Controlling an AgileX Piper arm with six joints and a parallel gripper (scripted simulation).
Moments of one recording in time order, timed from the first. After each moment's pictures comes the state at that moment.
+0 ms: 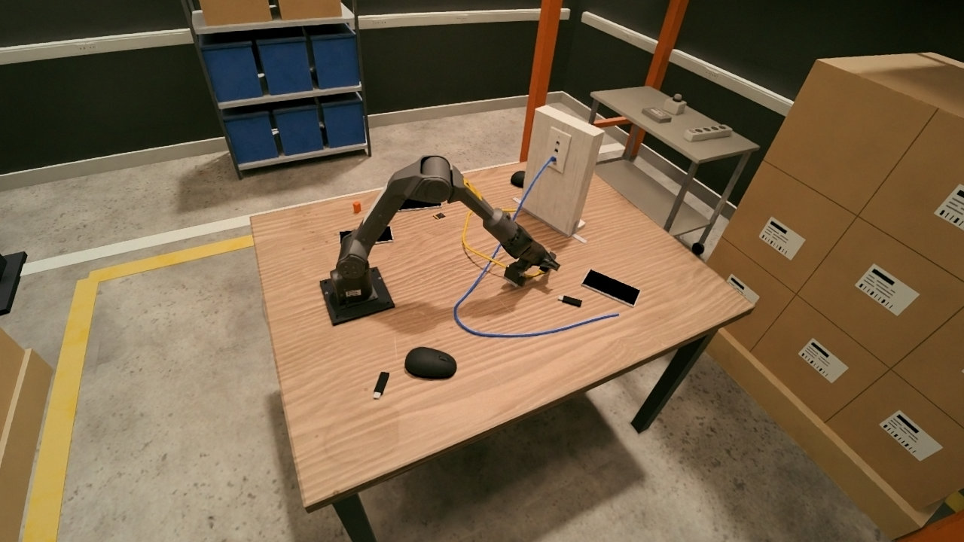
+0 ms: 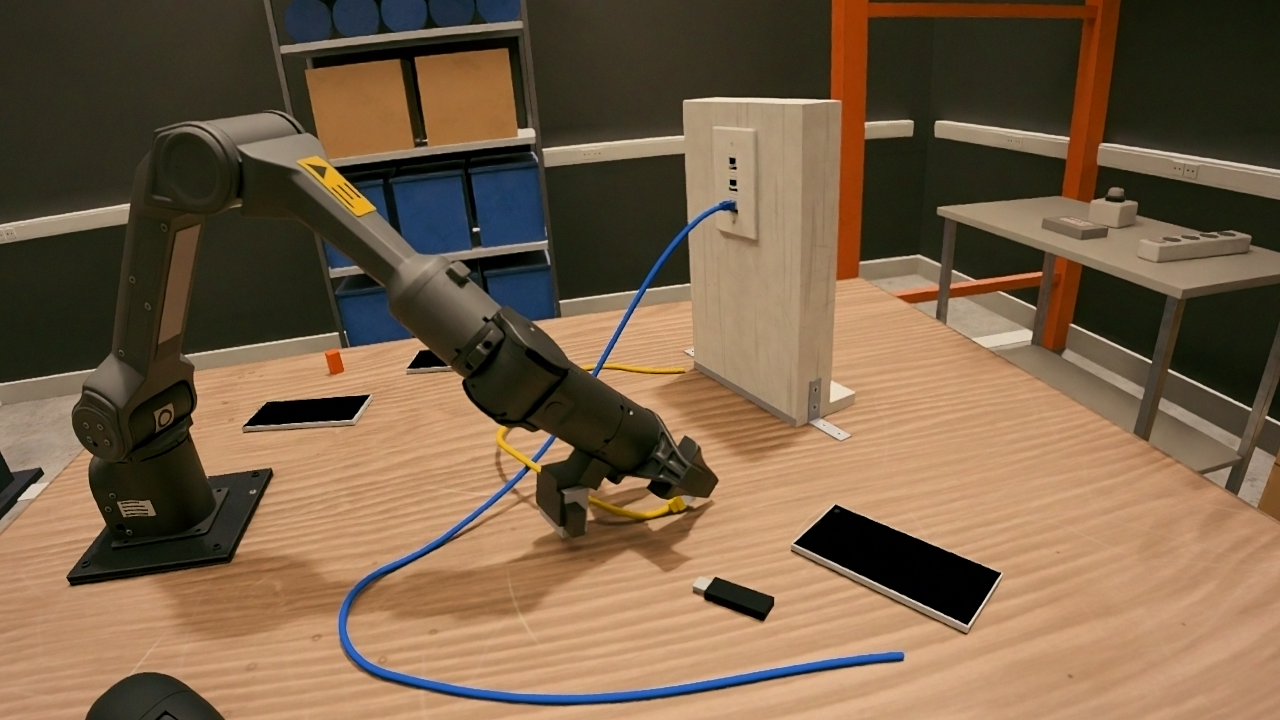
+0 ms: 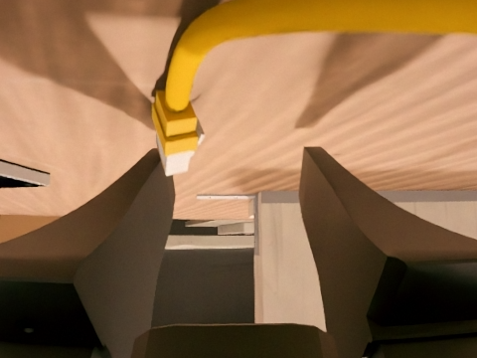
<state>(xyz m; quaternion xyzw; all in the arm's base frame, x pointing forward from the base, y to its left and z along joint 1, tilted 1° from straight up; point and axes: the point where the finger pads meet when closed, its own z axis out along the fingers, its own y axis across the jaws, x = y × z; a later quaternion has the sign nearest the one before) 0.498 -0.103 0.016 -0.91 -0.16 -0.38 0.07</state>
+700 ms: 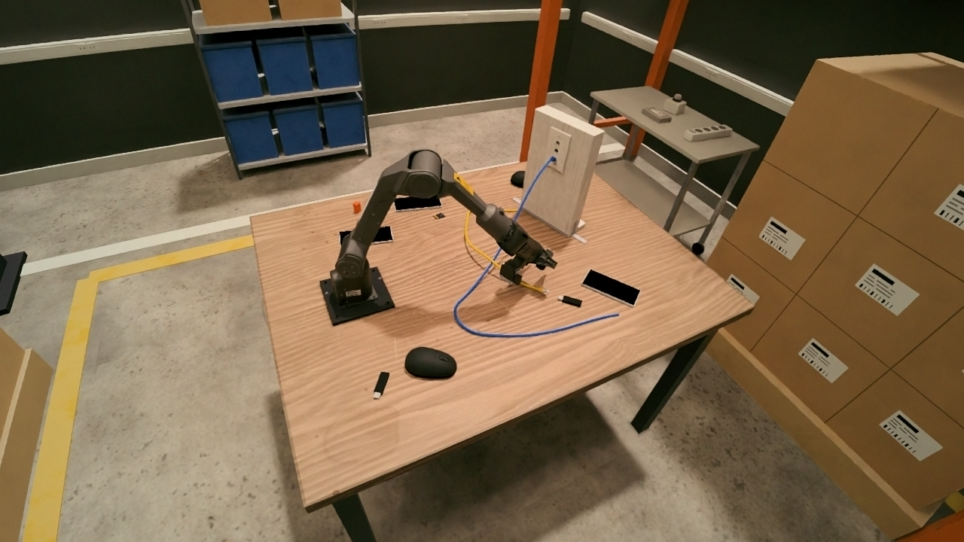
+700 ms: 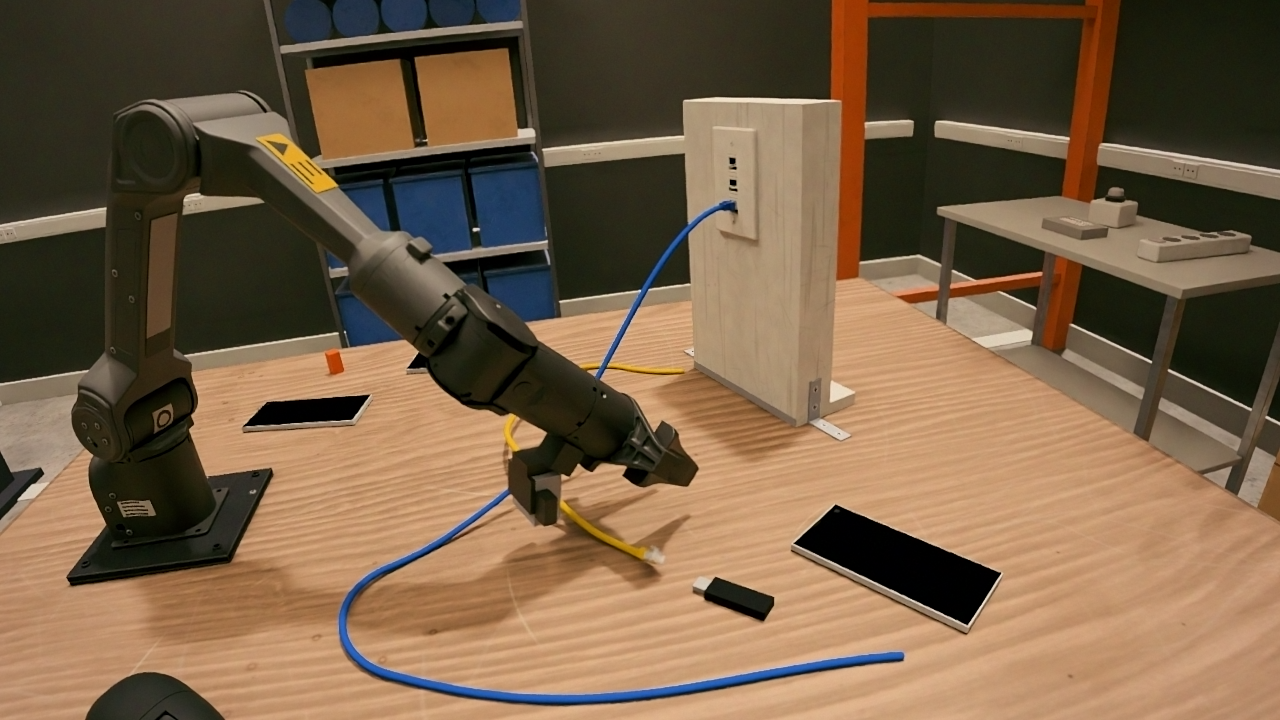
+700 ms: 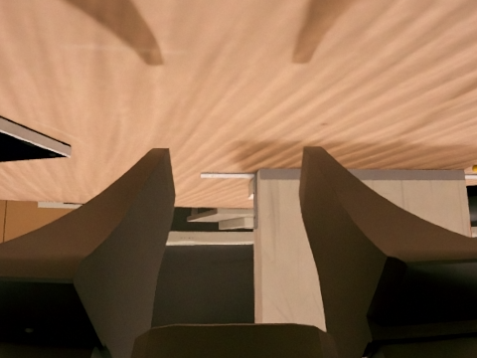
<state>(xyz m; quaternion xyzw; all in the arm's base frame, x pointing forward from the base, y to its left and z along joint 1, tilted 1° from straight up) 0.477 -0.111 0.039 -0.91 -0.16 -0.38 0.07</state>
